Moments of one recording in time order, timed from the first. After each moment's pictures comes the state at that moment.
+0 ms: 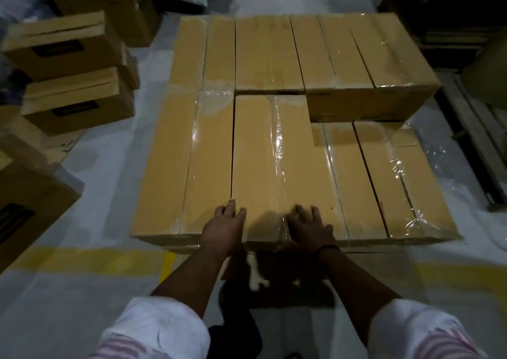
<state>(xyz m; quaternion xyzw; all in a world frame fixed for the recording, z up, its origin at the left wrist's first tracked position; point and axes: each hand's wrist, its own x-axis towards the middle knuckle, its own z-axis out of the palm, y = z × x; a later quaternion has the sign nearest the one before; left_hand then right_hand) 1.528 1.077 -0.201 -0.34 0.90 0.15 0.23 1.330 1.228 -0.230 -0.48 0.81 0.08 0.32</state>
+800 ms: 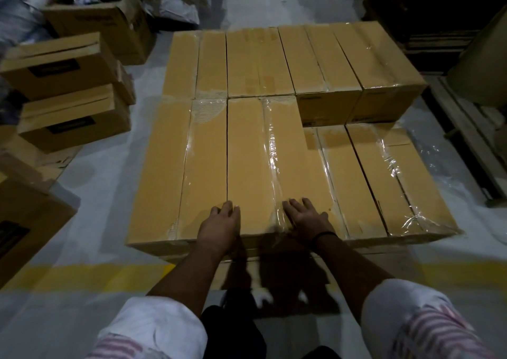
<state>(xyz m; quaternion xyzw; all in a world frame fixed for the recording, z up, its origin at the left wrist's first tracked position) 1.527 1.072 -0.212 -0.33 0.92 0.09 0.18 1.315 1.216 -0.233 -0.53 0.81 0.07 0.25</state>
